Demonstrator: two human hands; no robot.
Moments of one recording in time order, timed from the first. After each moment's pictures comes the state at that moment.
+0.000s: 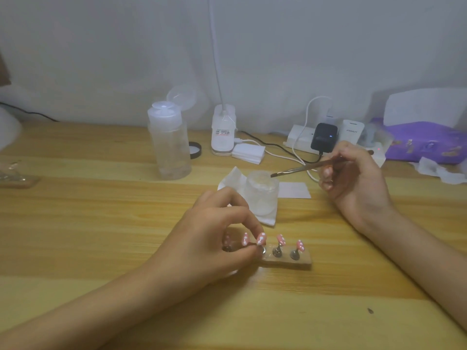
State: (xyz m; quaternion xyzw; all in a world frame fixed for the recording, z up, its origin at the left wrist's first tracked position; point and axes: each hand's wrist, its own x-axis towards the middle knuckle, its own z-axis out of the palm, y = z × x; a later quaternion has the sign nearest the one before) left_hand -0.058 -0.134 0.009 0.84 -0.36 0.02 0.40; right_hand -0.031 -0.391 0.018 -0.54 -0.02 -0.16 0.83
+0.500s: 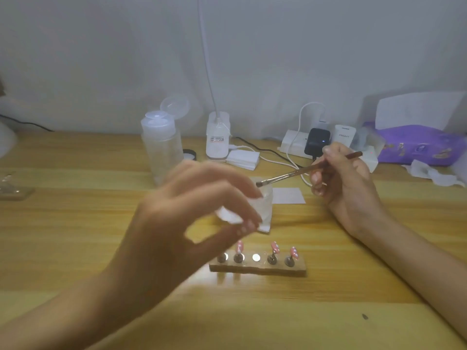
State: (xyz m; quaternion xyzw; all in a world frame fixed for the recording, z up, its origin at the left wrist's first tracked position) left_hand -0.067 -0.124 0.052 0.75 -0.48 0.27 0.37; right_hand -0.034 -0.390 0.018 -0.58 -0.05 -0.18 0.79
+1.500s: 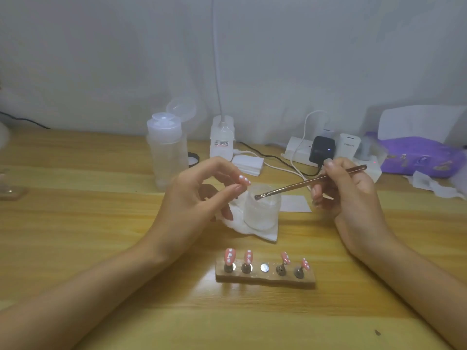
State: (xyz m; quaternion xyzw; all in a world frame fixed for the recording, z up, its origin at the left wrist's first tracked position) left_hand -0.005 -0.135 0.018 0.71 -0.33 0.08 0.61; right_hand -0.041 -0.373 0.017 -0.65 0.00 -0.24 0.72
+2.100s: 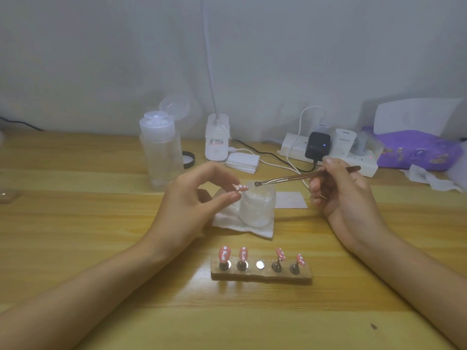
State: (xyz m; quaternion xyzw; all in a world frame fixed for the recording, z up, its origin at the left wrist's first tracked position) left_hand 0.000 -0.138 0.009 0.76 -0.30 0.06 0.58; right_hand -0.040 -0.375 0.014 -0.57 0.05 -0.21 0.79
